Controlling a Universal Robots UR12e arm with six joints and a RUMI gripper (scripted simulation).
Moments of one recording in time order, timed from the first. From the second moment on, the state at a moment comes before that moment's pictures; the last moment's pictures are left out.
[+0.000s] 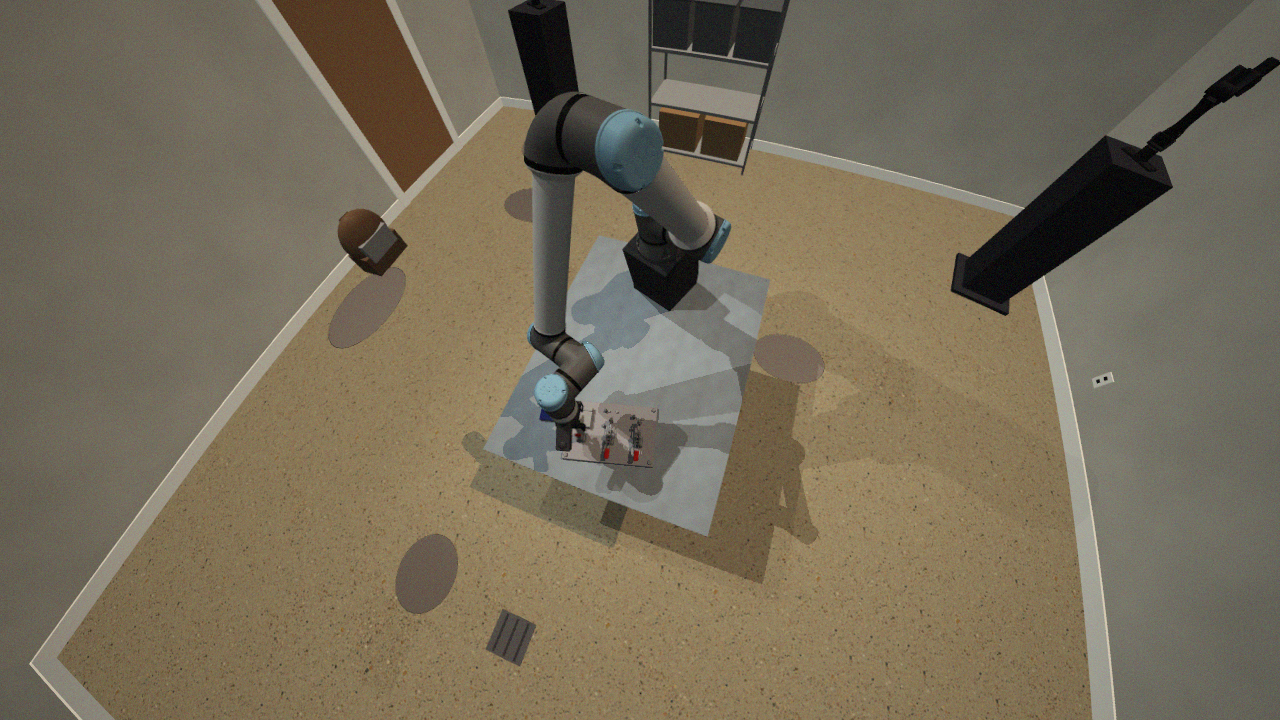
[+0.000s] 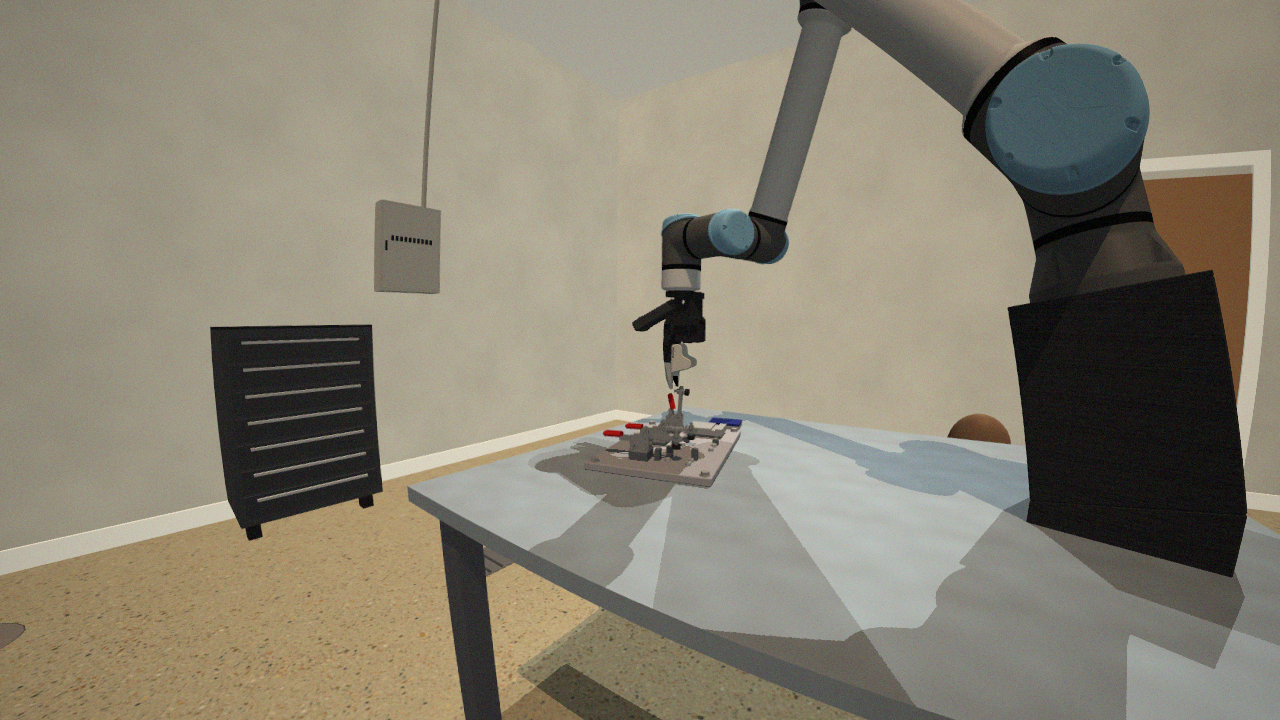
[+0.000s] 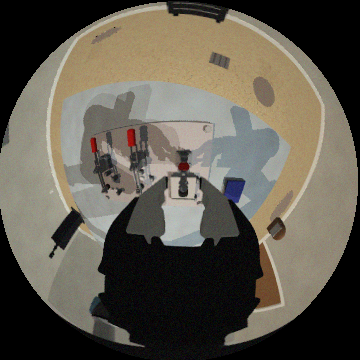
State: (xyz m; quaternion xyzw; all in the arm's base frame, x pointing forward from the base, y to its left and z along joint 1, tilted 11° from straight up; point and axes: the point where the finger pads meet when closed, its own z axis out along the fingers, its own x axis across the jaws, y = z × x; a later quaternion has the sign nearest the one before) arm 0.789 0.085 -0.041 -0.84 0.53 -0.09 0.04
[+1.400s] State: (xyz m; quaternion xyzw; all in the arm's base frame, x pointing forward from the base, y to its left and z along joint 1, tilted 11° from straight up) arm 0.791 0.085 -0.049 -0.84 0.53 -0.09 0.04
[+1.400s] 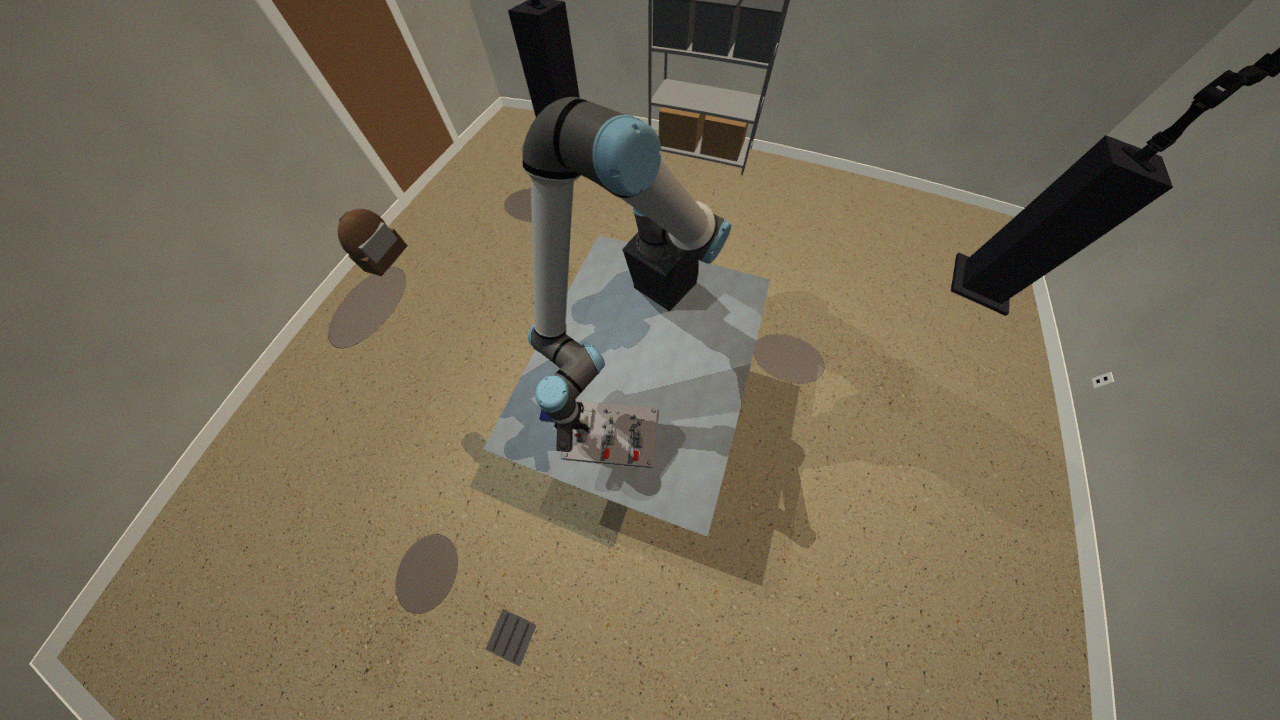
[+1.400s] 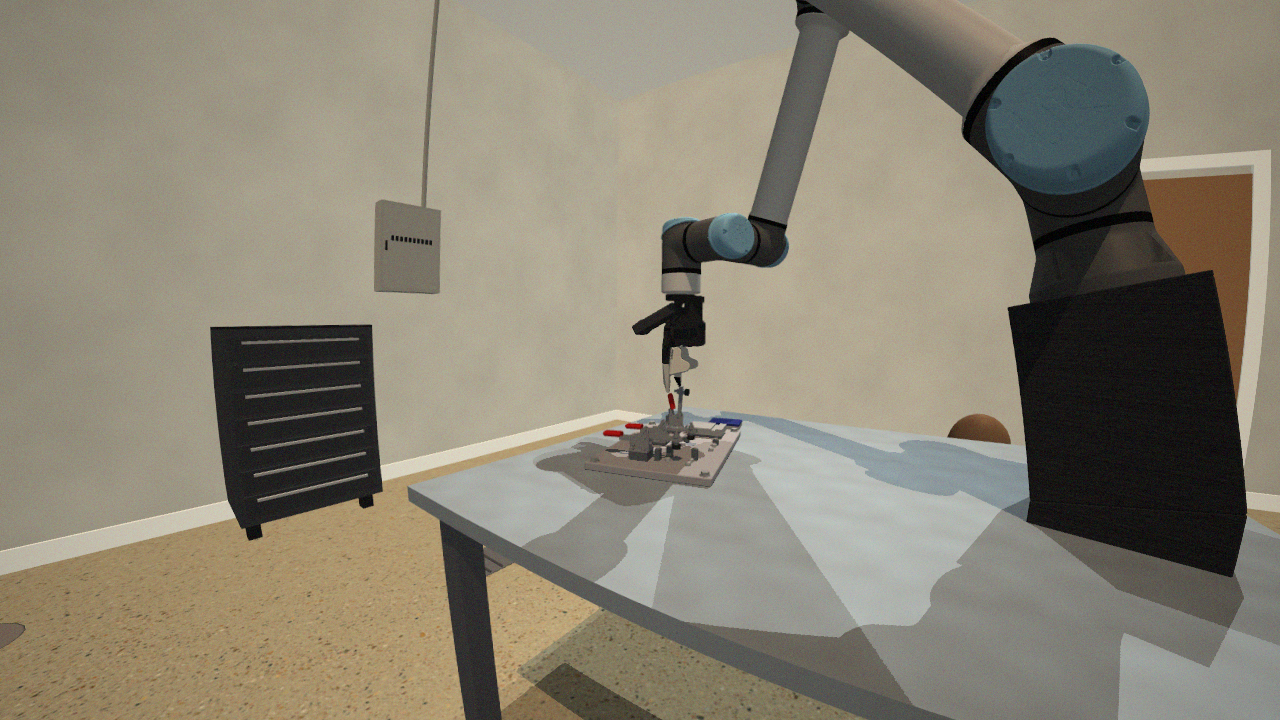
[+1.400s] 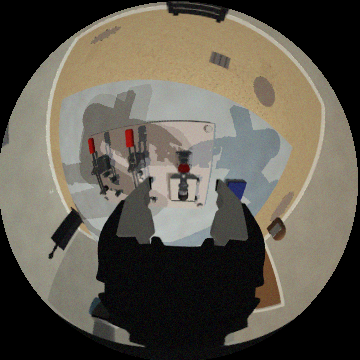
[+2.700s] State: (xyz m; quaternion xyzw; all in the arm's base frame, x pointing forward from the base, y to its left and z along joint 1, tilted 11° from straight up) arm 0.730 0.056 -0.060 -0.84 0.53 -0.09 0.04
